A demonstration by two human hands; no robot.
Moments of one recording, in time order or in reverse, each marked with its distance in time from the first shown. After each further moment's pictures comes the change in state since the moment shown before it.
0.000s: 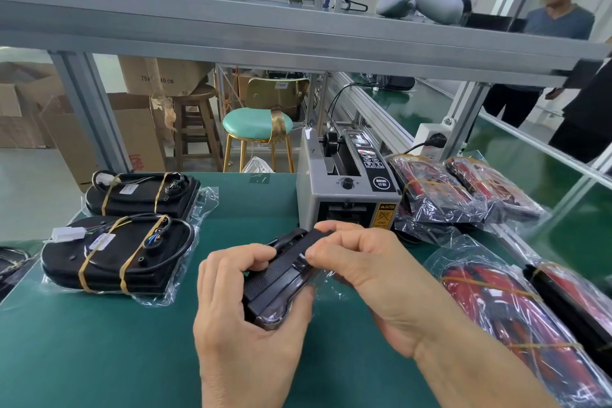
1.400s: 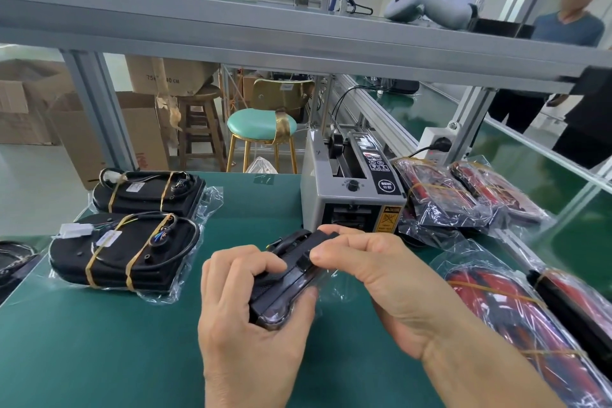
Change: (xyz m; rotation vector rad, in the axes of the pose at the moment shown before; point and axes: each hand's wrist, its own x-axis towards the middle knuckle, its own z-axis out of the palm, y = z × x) left_hand 0.003 0.002 -0.001 -0.004 0.009 0.043; right_hand 0.000 0.001 -0.003 0.053 -0.040 0.044
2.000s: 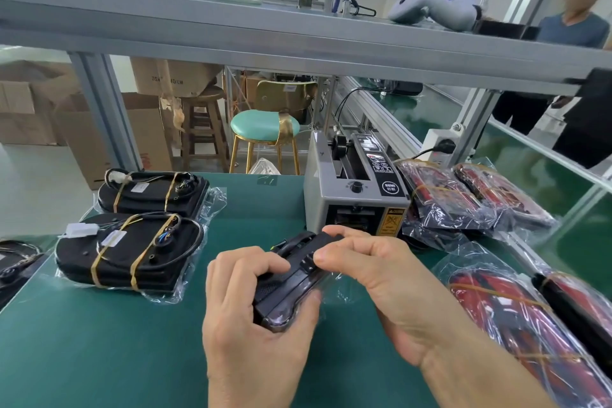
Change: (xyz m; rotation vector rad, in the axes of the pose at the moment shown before) left_hand -0.001 -0.002 -0.001 0.021 -0.013 -0.001; right_hand -0.003 0.000 0.004 0.027 0.042 -0.027
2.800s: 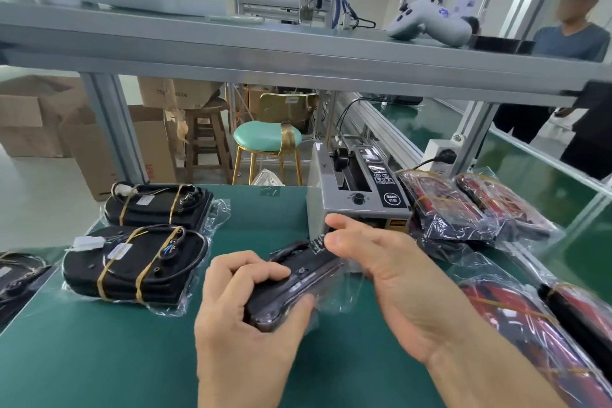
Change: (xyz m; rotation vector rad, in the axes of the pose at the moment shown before) left_hand 0.009 -0.010 -0.004 -0.039 -0.051 -0.064; right_hand 0.005 -0.009 -0.005 0.080 -0.055 -0.101
